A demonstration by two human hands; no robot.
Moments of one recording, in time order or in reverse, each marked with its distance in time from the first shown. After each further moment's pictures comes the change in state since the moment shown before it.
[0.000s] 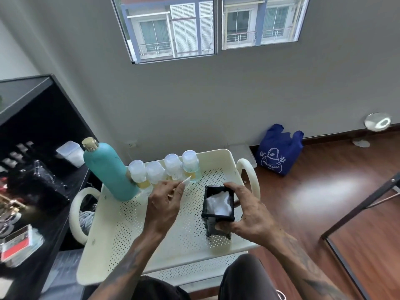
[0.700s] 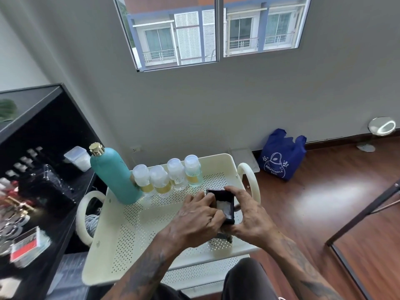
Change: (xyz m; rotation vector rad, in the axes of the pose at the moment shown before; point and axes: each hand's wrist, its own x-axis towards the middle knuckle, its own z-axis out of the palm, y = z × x) left_hand -0.012 0.064 0.017 0.583 -0.728 0.298; right_hand 0.001 0.002 0.002 0.015 0.017 -0.005
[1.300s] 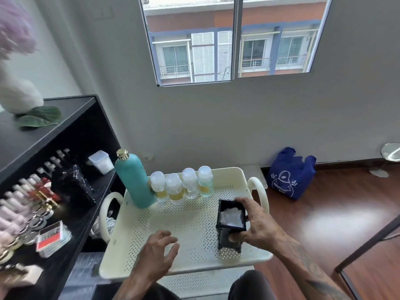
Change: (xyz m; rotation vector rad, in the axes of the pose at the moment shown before) left_hand -0.103 -0.090 0.069 -0.310 0.265 -0.502; right_hand 0.006 -0.019 -0.014 -0.147 -0.108 0.021
